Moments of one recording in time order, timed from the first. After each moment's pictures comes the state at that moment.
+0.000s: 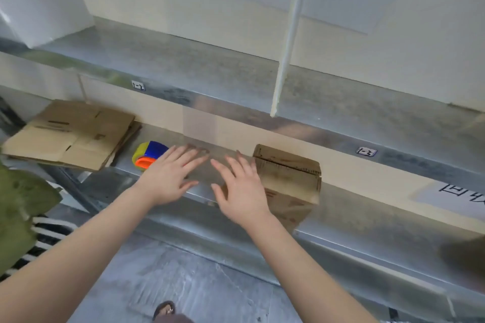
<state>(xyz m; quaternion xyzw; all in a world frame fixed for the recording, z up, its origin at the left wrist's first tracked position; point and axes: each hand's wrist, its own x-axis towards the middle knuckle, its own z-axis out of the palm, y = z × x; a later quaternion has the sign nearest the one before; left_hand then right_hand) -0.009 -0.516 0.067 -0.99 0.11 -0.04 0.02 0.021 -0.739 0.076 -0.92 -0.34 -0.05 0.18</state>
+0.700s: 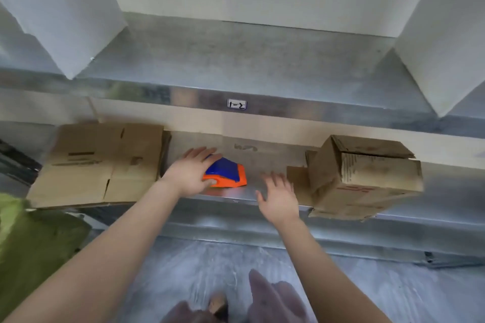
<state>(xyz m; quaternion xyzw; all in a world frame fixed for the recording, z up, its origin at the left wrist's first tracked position) 0.064 -0.336 0.015 -0.98 0.17 0.08 -0.04 0.041 -0.593 -0.037 -0.98 -0.06 0.11 0.16</state>
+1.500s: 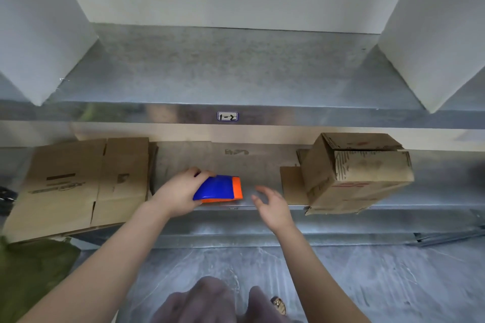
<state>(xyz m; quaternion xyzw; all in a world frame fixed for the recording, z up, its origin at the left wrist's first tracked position) 0.059 -0.332 0.013 -0.96 0.19 0.14 -0.13 0.035 -0.589 -0.050 -0.90 0.07 0.15 0.41</state>
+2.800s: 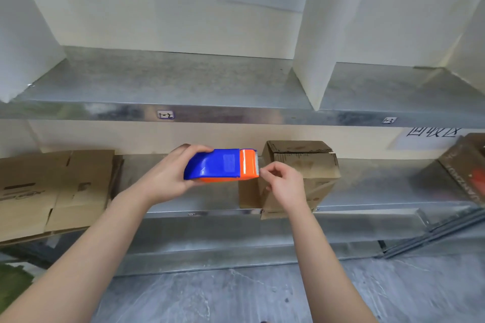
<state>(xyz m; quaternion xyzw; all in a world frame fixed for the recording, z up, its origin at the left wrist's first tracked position) 0.032 -0.430 0.111 -0.91 0.25 -0.02 -0.32 0.016 -0.705 0.080 -0.84 0.09 -0.04 0.53</state>
